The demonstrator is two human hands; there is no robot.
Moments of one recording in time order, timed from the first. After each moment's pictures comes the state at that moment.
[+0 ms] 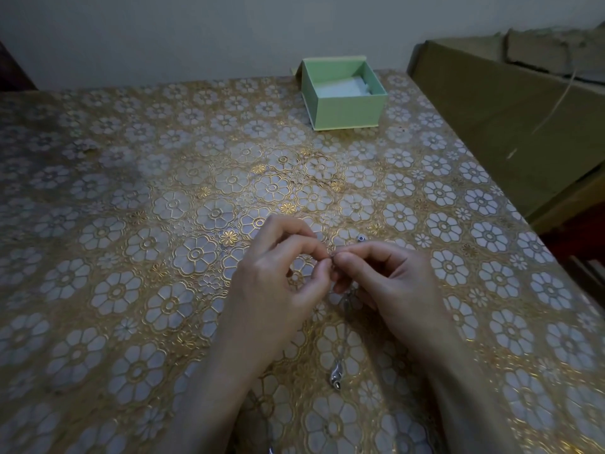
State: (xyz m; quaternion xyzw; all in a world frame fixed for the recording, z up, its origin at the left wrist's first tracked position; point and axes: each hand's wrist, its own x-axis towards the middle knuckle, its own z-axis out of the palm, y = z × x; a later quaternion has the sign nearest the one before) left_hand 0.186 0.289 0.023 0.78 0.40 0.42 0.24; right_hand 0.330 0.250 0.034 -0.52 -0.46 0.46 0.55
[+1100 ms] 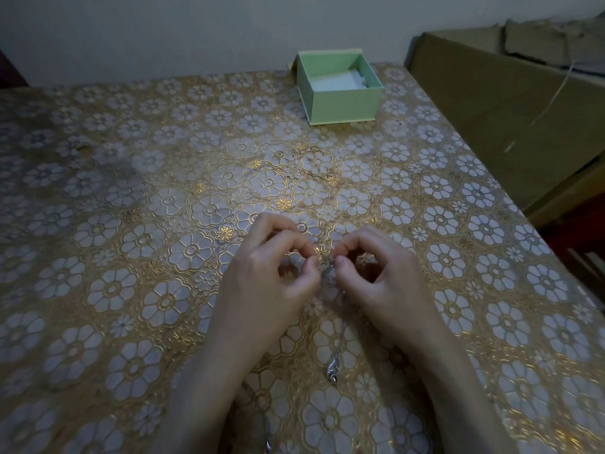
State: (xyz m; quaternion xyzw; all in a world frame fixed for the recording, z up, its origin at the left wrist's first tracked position) left_hand 0.184 0.291 0.021 0.77 0.43 0.40 0.26; right_hand 0.332 0.253 0.020 -0.60 -0.61 0.25 0.45
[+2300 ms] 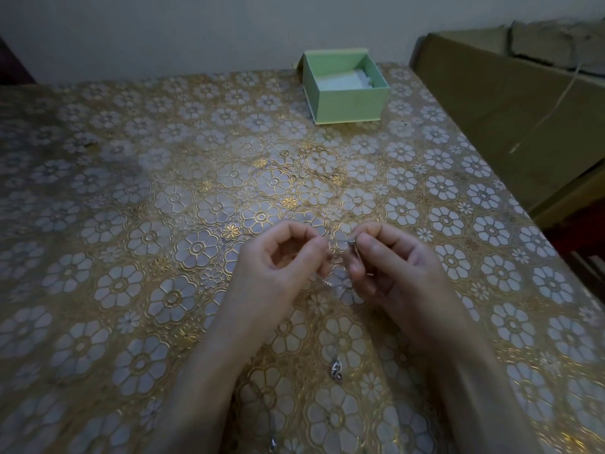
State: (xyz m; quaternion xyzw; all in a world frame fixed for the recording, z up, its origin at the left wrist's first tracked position) left_hand 0.186 0.285 0.040 0.59 0.39 0.43 0.56; right_hand 0.335 0.248 0.037 -0.44 -0.39 0.59 0.55
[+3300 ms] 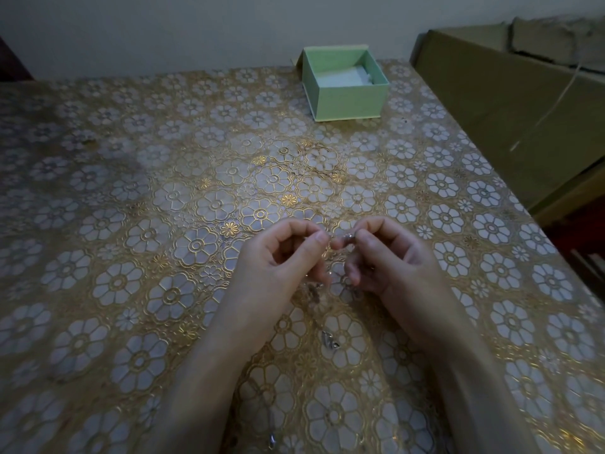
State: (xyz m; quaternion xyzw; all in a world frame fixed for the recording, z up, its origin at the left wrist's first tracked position) left_hand 0.188 0.285 0.037 0.53 0.40 0.42 0.62; right_hand 0.336 0.252 0.028 -0.46 -0.40 0.56 0.56
